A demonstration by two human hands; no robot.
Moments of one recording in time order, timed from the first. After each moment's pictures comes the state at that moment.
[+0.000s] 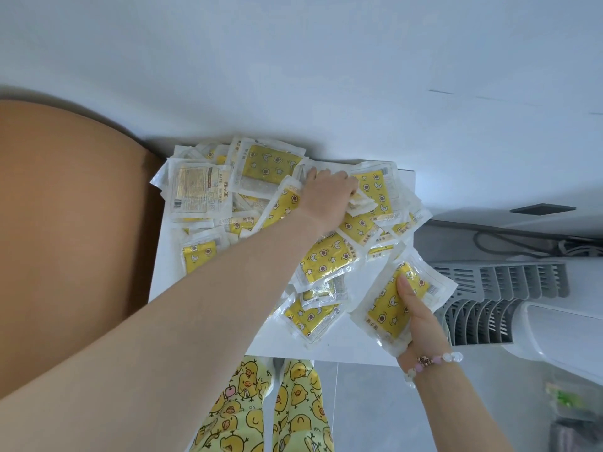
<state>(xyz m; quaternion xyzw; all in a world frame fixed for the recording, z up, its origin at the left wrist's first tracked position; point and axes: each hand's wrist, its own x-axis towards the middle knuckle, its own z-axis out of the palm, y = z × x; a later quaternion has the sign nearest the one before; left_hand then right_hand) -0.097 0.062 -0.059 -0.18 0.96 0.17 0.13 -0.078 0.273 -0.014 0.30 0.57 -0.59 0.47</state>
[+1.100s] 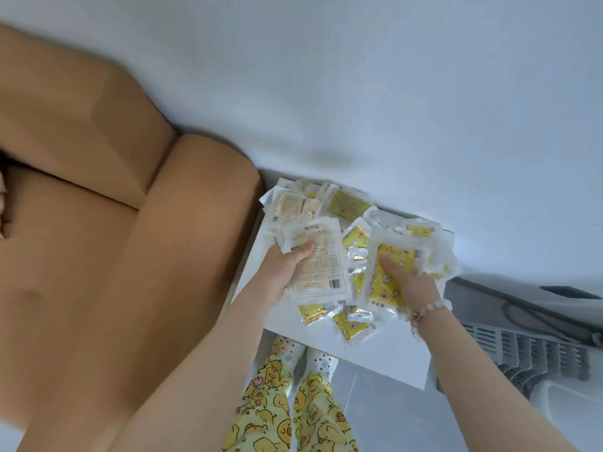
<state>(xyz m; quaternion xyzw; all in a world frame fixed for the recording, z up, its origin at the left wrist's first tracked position) 0.099 0.046 0.072 -0.56 0.33 0.76 -0.10 -0.070 0.170 0.090 0.03 0.78 -0.37 0.49</state>
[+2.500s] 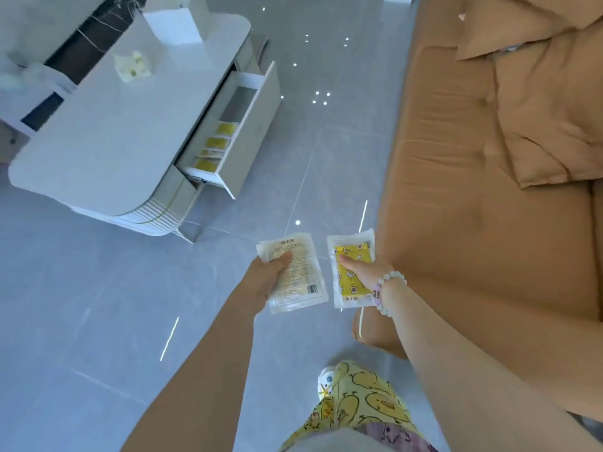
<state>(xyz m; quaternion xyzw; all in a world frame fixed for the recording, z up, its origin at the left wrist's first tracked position) 0.773 0.446 0.179 -0.68 -0.16 0.41 -0.58 0.677 0.274 0.197 -0.64 0.48 0.21 0.56</state>
